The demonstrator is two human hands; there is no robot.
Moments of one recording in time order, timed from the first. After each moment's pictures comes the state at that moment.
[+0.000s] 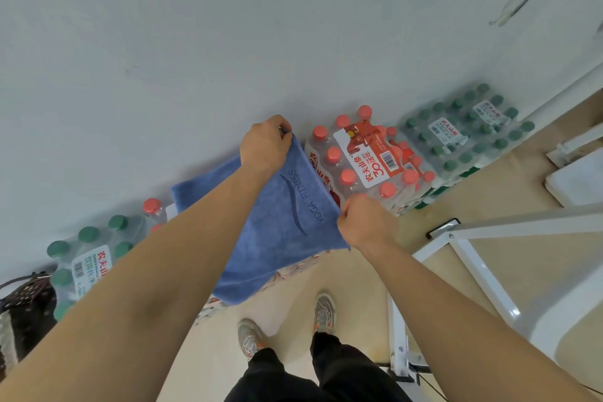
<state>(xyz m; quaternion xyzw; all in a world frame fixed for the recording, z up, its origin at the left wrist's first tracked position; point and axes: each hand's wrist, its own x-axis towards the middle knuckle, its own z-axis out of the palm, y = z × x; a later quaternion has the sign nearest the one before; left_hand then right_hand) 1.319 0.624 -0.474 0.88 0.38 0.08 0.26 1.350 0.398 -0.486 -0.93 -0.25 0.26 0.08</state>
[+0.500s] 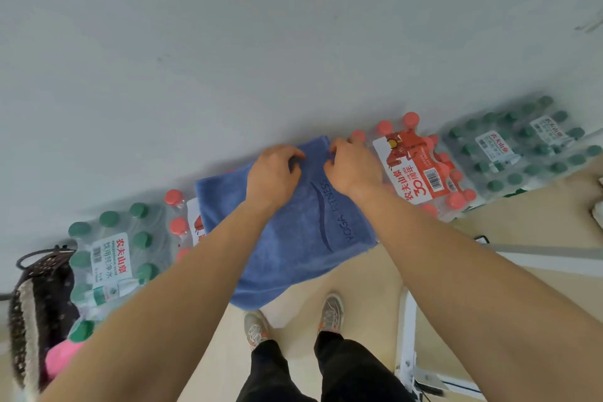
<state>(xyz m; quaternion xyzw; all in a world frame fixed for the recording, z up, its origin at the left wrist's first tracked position) 1.262 0.634 -0.515 0.88 0.37 0.10 0.27 1.399 0.532 -0.500 -0.89 -0.38 0.20 0.13</state>
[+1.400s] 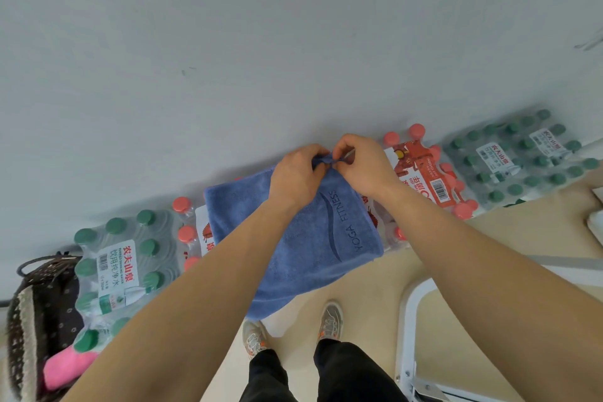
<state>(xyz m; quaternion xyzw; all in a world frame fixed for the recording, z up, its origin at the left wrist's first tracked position) 1.284 0.627 -0.492 0.85 0.36 0.09 0.37 1.412 0.531 -0.482 -0.79 -0.40 0.27 0.37</state>
